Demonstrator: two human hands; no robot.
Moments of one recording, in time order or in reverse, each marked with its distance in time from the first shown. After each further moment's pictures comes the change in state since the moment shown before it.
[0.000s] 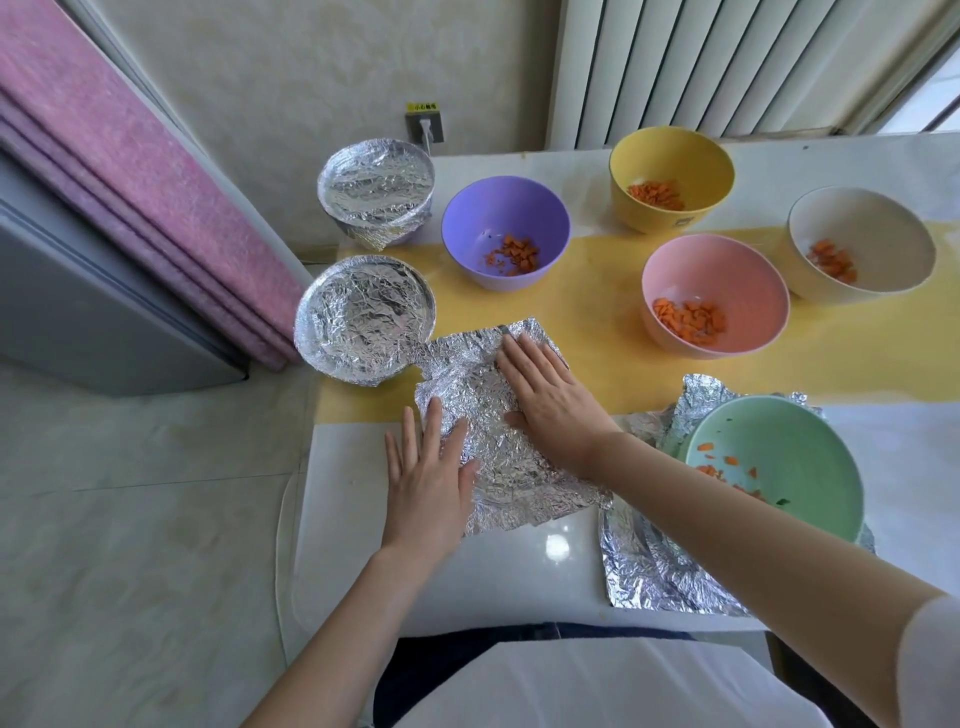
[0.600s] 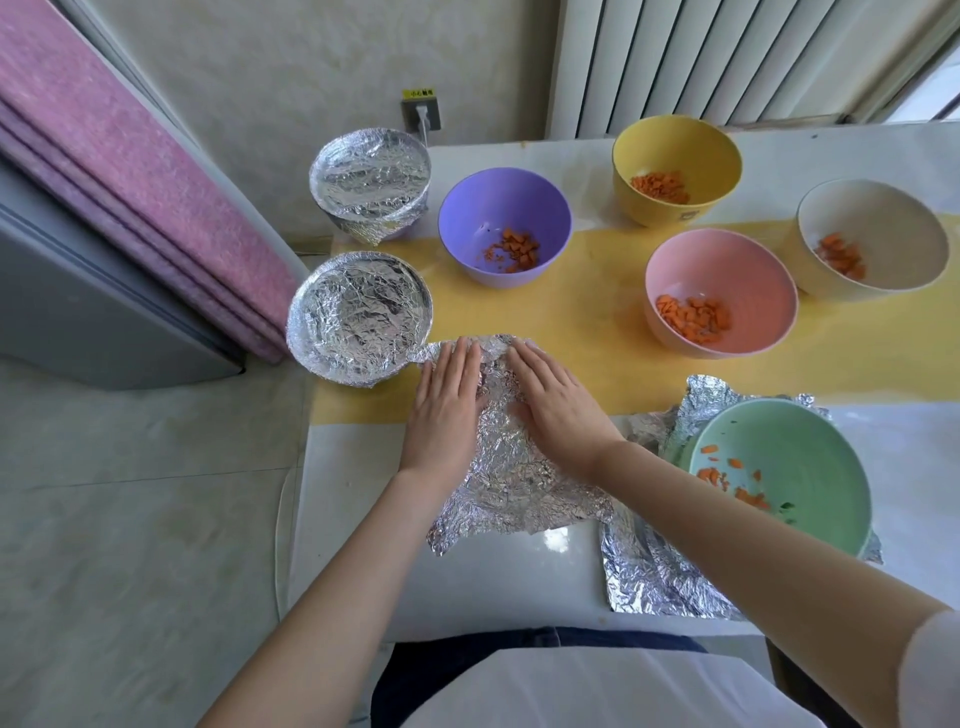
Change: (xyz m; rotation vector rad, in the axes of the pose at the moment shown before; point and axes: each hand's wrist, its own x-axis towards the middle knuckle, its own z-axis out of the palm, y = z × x) left_hand 0.075 0.002 0.004 0.071 0.156 0.189; right_hand 0.000 0.000 0.001 0.265 0.012 0.107
